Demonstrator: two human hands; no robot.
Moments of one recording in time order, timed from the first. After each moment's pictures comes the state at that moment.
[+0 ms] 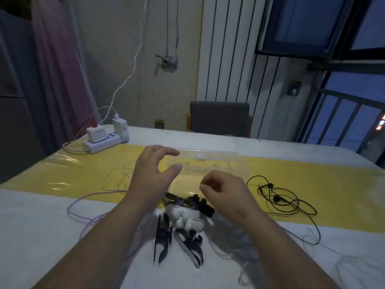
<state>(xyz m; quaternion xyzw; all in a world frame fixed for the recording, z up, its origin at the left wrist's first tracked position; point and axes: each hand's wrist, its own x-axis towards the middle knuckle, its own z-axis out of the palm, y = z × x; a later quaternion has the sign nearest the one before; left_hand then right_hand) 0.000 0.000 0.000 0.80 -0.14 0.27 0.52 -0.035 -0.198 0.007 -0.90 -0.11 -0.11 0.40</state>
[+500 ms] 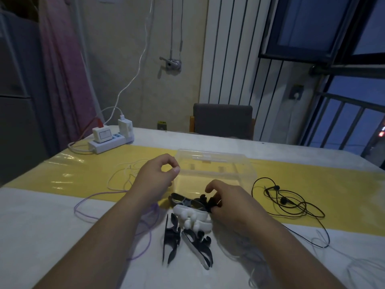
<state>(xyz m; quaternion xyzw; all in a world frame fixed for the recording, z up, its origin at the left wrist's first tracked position) 0.003 0.011 0.001 0.82 -0.05 0.11 0.56 -0.036 -0.191 0.001 -0.98 -0.09 0.02 0.19</state>
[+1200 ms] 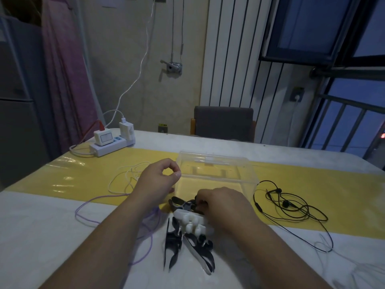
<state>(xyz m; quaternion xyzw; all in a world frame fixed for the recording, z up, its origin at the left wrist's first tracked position) 0.005 0.009 -0.001 0.80 -0.04 0.09 0.59 -0.030 -0.169 -0.003 -0.98 -0.19 -0.06 0.03</state>
